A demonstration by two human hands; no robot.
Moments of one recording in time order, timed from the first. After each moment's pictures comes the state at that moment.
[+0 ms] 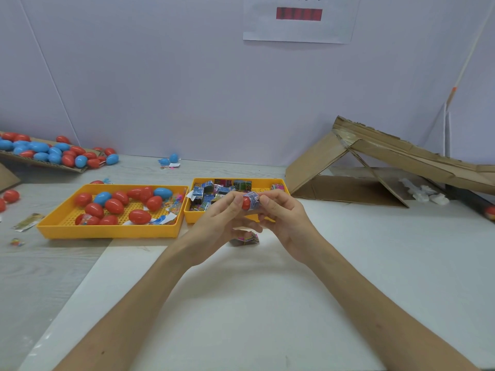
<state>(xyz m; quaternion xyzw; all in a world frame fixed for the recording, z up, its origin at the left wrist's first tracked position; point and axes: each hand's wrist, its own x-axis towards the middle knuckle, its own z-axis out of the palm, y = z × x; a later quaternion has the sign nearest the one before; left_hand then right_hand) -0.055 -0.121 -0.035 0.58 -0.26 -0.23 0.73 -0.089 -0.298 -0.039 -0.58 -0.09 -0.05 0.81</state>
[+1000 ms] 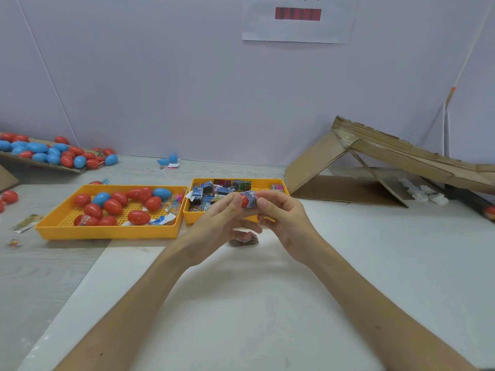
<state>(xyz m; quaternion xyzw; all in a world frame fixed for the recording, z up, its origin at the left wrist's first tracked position) -0.055 -0.120 -0.035 0.59 -0.27 -0.24 0.72 -0.090 -0.297 -0.037 -0.59 -0.09 -0.06 0.80</state>
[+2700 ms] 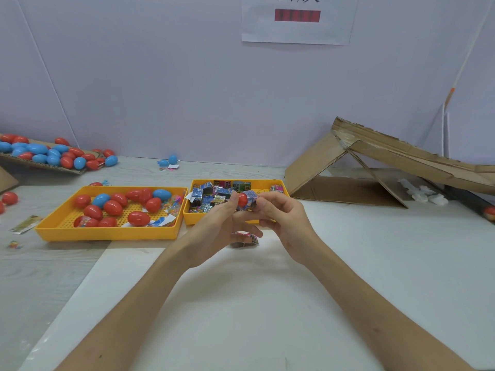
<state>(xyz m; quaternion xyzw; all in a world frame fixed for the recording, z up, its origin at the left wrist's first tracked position) -0.059 -0.120 -0.028 0.56 -0.27 -0.30 0.72 -0.093 -0.293 -0.035 -0.62 -0.07 -0.09 0.78</state>
